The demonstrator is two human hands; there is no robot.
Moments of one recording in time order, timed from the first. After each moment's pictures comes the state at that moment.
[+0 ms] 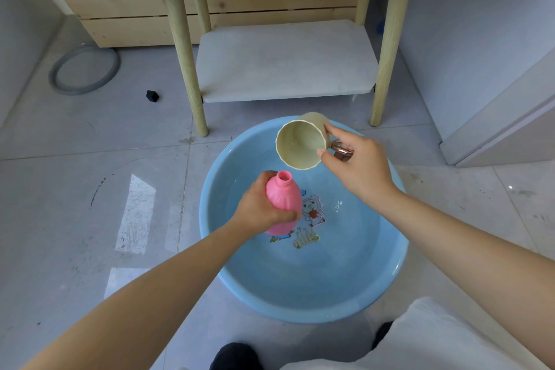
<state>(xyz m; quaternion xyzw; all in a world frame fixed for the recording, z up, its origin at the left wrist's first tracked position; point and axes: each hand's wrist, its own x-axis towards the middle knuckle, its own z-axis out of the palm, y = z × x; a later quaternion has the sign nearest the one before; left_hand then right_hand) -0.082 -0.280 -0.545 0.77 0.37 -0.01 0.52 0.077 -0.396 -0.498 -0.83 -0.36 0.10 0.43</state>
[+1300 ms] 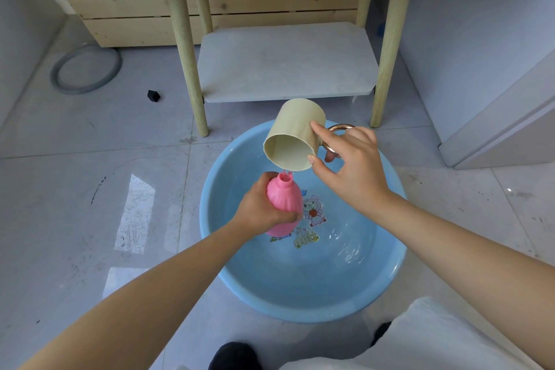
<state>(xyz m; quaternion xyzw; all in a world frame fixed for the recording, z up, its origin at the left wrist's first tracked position) -0.083 -0.282 -0.545 0.77 0.37 -0.01 0.52 0.069 -0.393 -0.501 -0.76 -0.51 -0.12 0.38</state>
